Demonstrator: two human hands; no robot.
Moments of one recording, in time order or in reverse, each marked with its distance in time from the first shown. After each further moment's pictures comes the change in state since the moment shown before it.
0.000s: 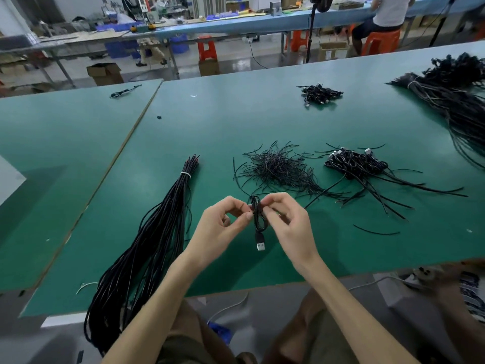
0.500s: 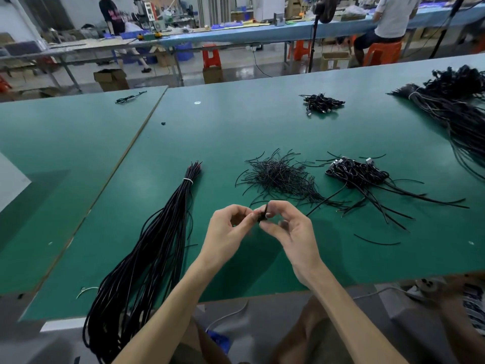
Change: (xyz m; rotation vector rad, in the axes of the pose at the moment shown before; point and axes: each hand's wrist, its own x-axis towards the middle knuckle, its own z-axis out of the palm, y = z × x) left_hand 0.012 0.006 0.020 -0.068 0.130 -0.111; right_hand 0.003 0.002 -0.005 0.091 -0.066 0.048
